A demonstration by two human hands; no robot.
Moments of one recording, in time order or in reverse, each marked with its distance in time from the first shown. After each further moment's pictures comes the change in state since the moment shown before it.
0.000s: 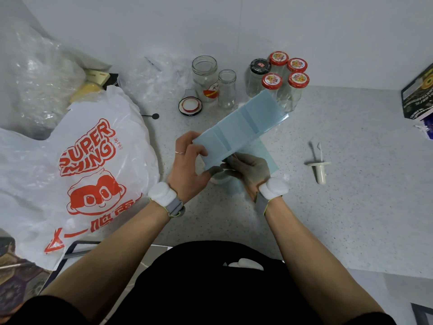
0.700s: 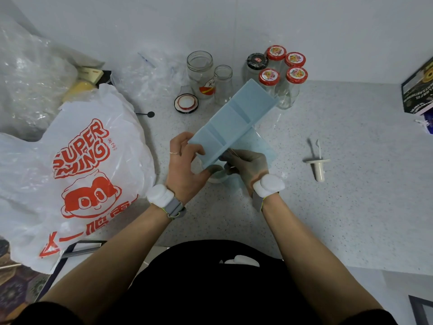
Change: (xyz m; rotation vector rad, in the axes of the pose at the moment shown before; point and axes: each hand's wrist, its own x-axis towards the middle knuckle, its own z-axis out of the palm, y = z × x) left_hand 0.000 0.006 0.006 0.001 0.047 -0.103; right_hand 0.010 0.001 -0.005 -0.174 0.019 -0.108
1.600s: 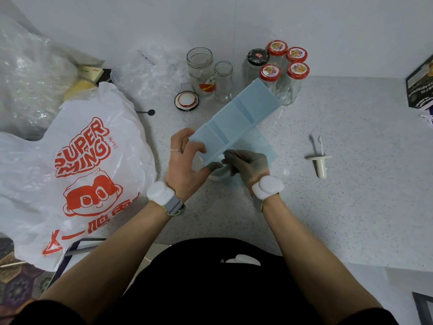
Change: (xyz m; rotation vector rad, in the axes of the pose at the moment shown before) left_hand 0.004 0.001 -0.004 0.019 -0.036 0.059; right_hand -0.001 0.012 -0.004 -0.116 0.004 -0.086
